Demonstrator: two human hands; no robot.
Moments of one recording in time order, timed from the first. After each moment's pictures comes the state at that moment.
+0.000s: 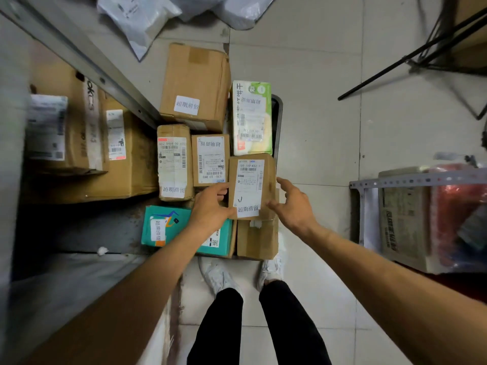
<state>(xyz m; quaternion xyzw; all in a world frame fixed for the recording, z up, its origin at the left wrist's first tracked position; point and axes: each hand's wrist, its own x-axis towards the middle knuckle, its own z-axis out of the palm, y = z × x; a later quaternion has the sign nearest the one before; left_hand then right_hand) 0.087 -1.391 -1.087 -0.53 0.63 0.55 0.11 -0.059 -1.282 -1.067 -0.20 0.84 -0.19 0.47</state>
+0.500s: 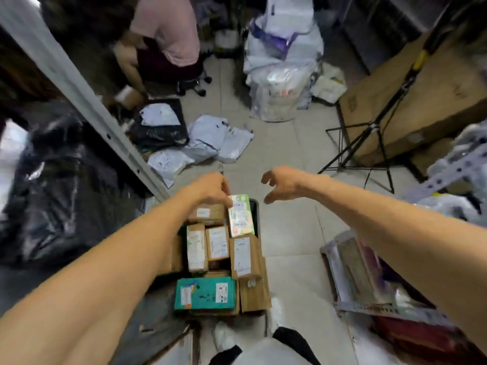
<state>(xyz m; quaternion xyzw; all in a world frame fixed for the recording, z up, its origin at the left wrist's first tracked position) 0.006 -1.469 -0.693 -0.31 0.88 0.30 0.21 -0.134 -1.329 -0.659 -0.48 0.81 0.01 0.35</state>
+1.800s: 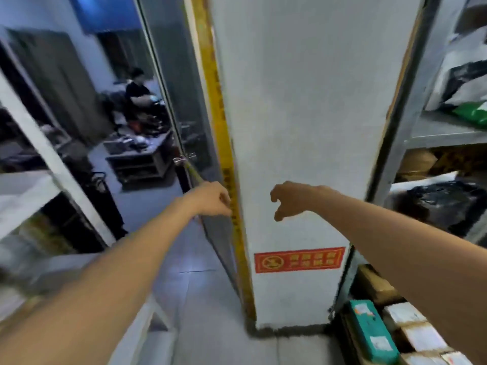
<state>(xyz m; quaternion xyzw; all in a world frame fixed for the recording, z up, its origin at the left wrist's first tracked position) 0.481 -0.843 -0.377 -0.88 0.45 0.13 -0.06 0.343 -1.004 -0.384 -0.97 0.19 0.12 0.08</state>
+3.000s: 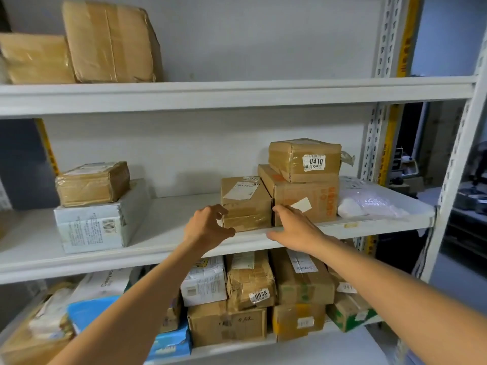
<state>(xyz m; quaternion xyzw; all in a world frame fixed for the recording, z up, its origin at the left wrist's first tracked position) 0.290 -0.296 -0.309 -0.91 -0.28 -0.25 -0.18 0.415 -0.471 -0.301 -0.86 -0.46 0.00 0.24</state>
